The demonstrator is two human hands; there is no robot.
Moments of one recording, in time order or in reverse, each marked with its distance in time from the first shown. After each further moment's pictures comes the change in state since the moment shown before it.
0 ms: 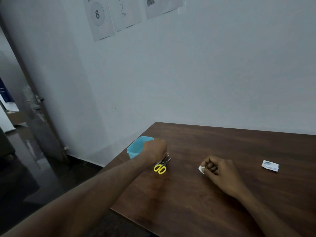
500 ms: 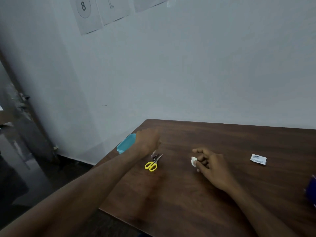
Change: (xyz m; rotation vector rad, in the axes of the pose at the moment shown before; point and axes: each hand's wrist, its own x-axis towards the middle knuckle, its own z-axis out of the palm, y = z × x) left_hand 0.008 0.014 -0.023 0.064 0.140 0.009; right_hand 0.002 0.005 0.000 0.068 0.013 0.036
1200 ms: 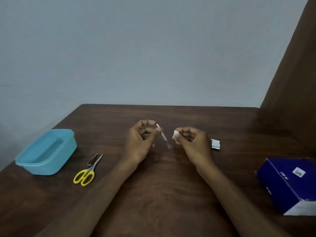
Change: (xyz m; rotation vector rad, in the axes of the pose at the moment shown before) left_hand 0.028 0.147 0.072 -1.684 0.052 -0.003; right_hand 0.035 0.070 -0.036 0.227 0.488 0.367
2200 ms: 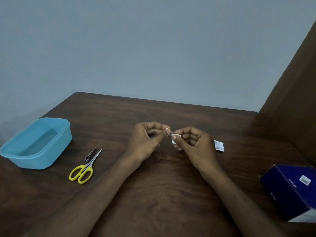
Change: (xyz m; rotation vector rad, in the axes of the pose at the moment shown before) left_hand -0.002 -0.001 -0.005 0.000 -0.139 -0.039; right_hand -0.019 -0.021 0.003 0.014 -0.155 -0.020
